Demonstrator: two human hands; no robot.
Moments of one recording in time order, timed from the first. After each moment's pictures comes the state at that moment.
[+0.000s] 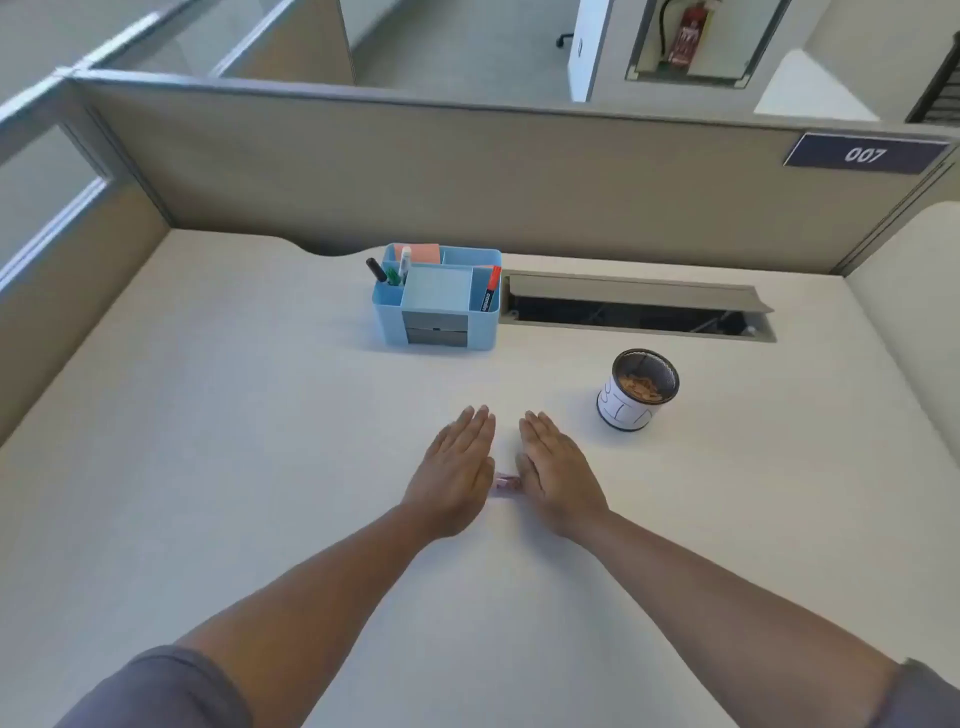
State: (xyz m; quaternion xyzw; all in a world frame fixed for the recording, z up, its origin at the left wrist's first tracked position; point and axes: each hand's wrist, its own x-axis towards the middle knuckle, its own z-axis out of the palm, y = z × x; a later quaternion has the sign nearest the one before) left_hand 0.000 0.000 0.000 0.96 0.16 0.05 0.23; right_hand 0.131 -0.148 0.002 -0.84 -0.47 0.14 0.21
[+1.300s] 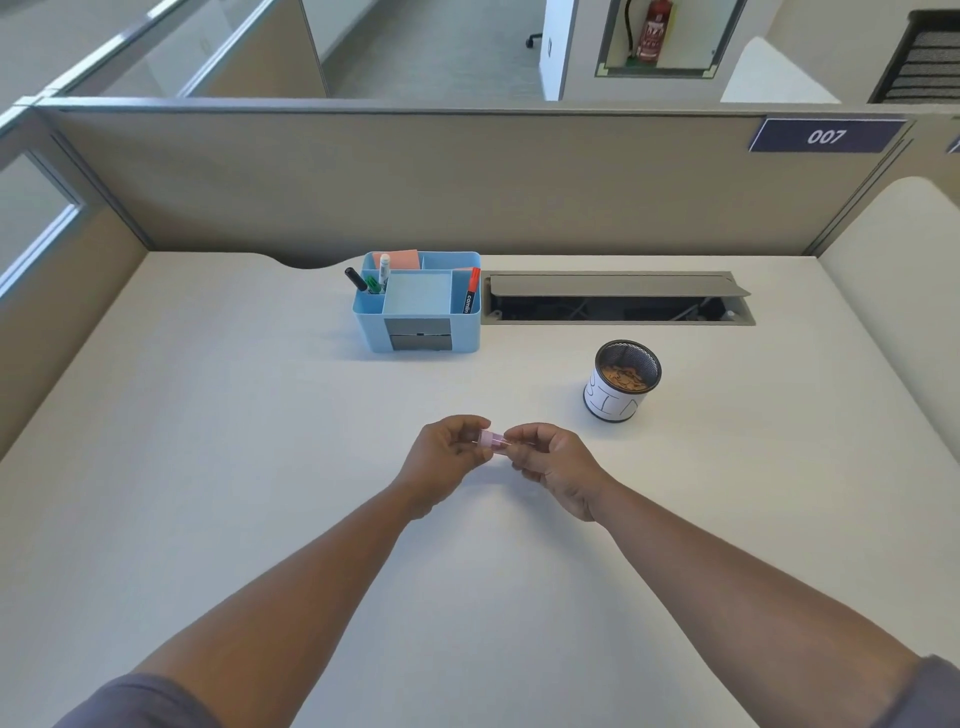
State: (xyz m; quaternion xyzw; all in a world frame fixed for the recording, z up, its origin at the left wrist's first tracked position) left_hand 0.020 0.015 0.032 0.69 0.30 0.05 0.66; right_hand 0.148 -0.145 0.023 -0.62 -0.11 0.47 0.62
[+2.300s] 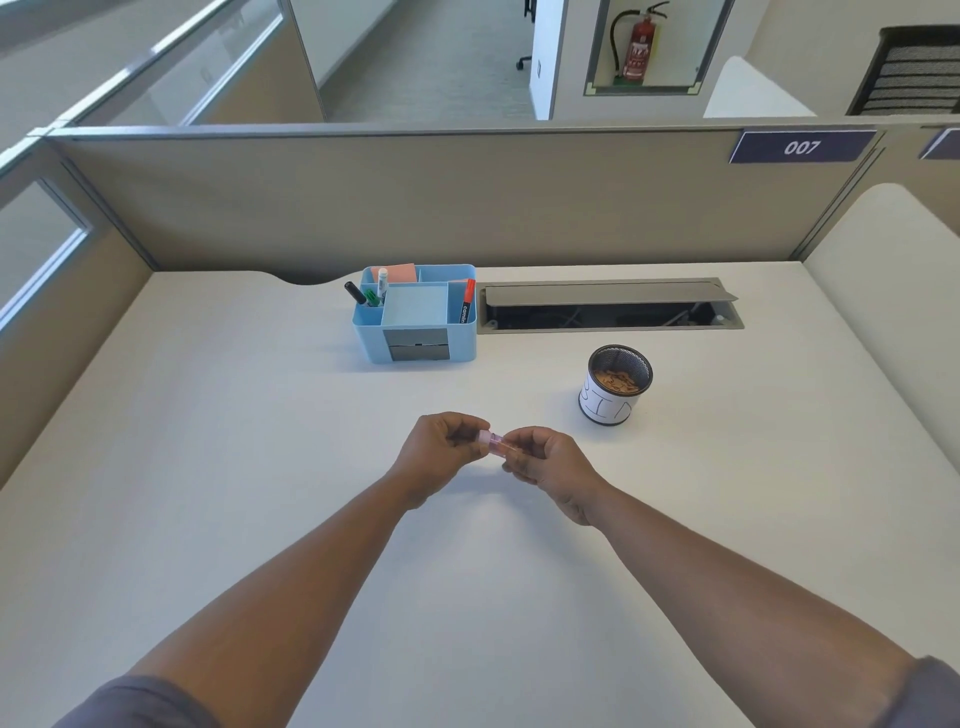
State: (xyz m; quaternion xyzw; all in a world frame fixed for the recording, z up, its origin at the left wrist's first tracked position) left_hand 0.023 0.021 0.059 0.73 0.29 0.05 0.62; right_hand 0.138 -0.146 0.034 -0.65 -0.16 0.43 0.60
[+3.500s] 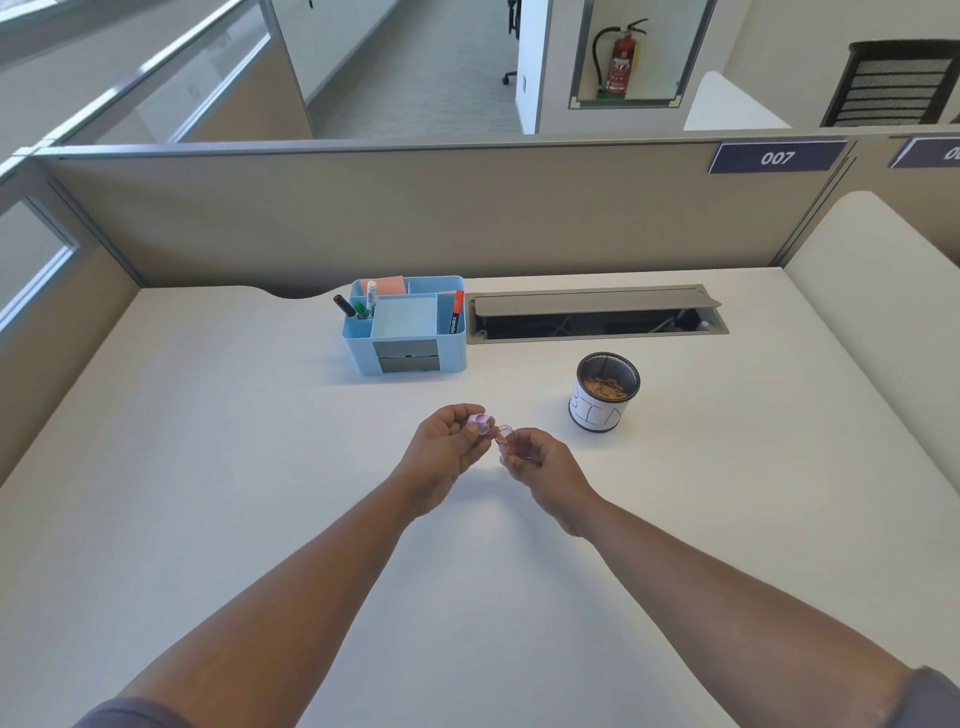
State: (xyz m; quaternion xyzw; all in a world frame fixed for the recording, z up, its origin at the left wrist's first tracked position) left_hand 0.041 0.006 0.077 0.49 0.30 0.08 0.82; right_hand 0.135 -0.147 0.029 -0.68 -0.16 0.36 0.62
